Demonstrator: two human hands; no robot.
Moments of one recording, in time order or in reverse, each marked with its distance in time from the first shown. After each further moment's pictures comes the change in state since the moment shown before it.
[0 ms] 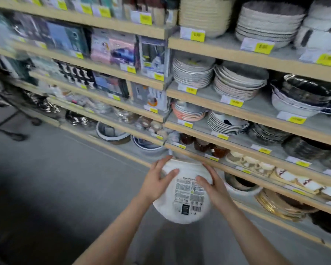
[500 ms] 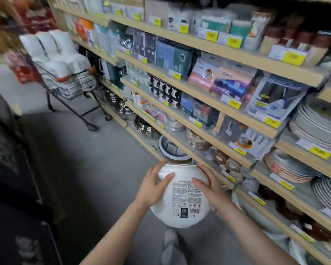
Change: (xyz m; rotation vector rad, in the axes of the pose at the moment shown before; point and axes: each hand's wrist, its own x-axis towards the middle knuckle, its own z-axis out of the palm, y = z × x) left_hand 0.055 -0.115 -0.307 0.015 0.367 -0.211; right_hand 0.167 -0.092 0.319 -0.096 -0.462 -0.060
